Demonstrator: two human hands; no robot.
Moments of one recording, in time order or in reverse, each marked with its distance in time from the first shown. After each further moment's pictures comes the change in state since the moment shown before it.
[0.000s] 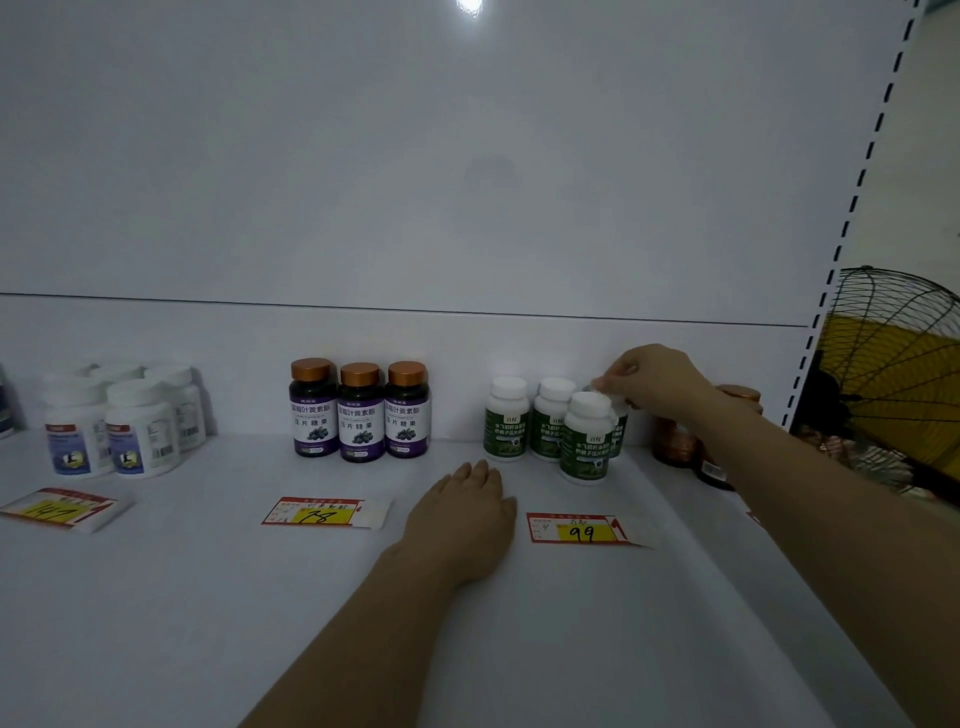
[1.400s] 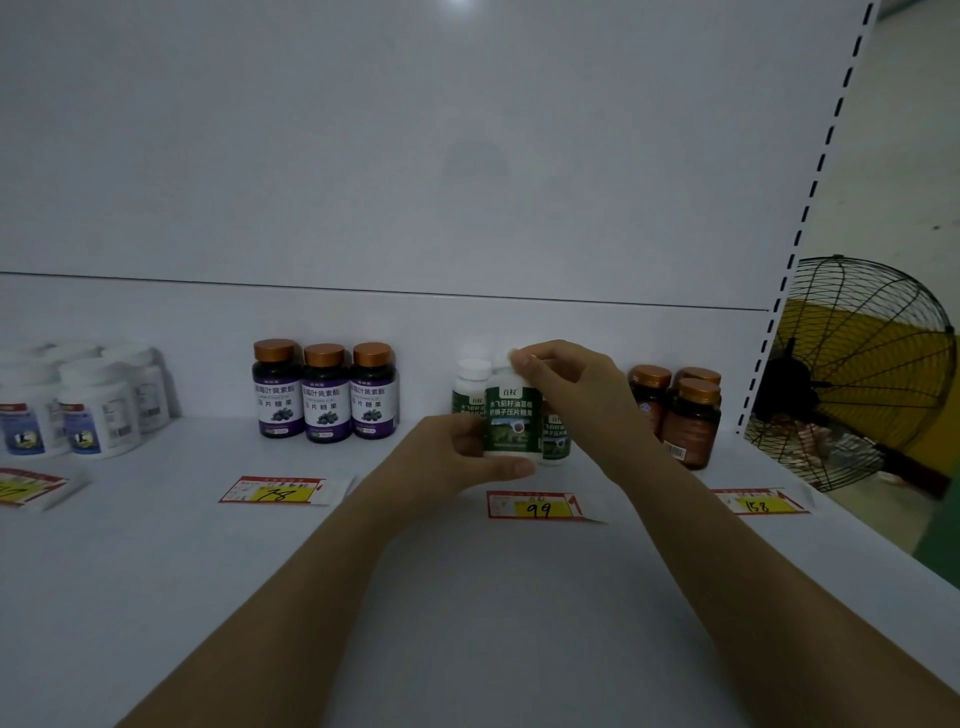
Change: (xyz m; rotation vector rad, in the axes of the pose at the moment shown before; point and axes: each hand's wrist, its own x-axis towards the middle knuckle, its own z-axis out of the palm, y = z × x) left_hand -0.019 0.019 -0.032 -0.996 0.117 0.193; right_hand -0.074 -0.033 0.030 0.680 0.106 -0.213
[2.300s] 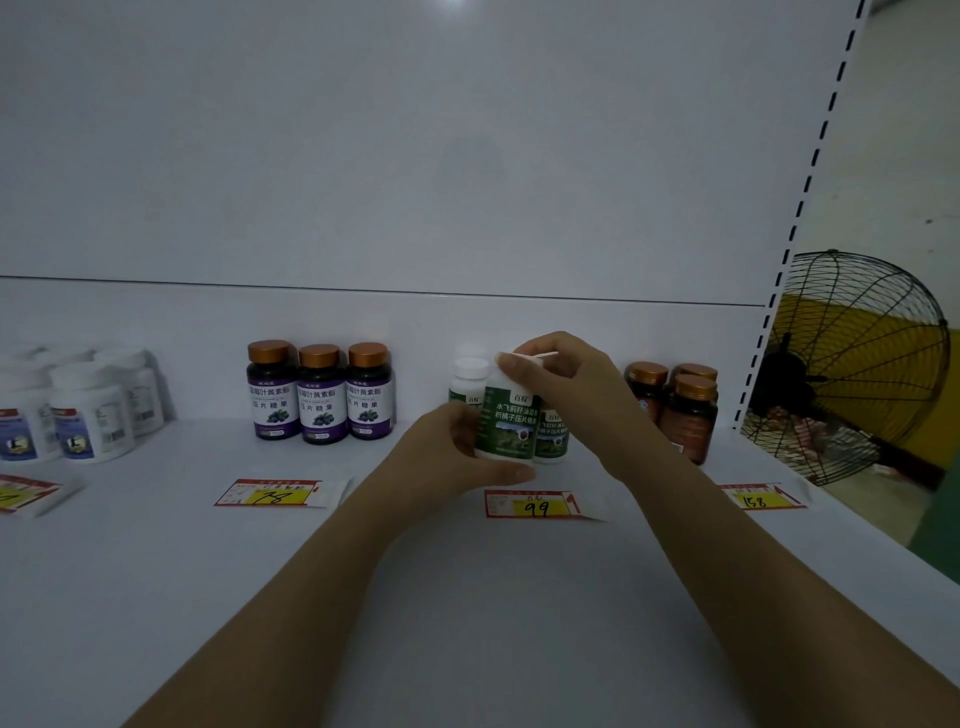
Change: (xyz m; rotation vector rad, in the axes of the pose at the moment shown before) left_hand 0.002 0.000 0.001 0.051 0.060 0.030; right_hand -0.002 -0.008 -0.004 0.055 -0.063 0.044
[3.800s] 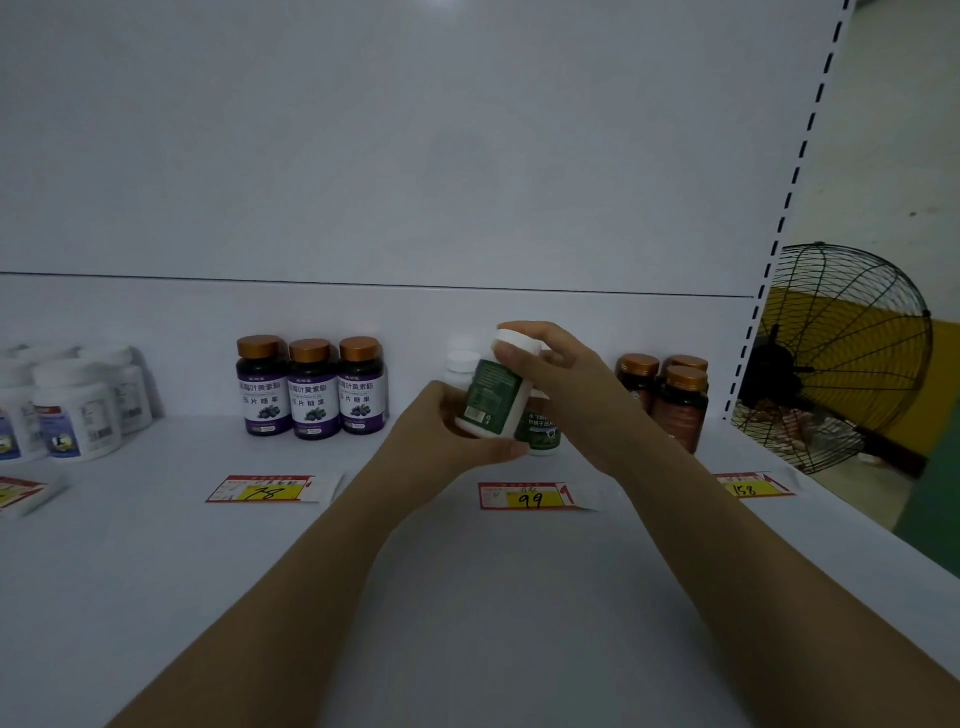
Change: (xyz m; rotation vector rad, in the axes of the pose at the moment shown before) left_hand -0.001 0.007 0.004 -0.069 0.139 -0.018; right_hand 0.000 0.005 0.001 0.292 -0.125 0.085
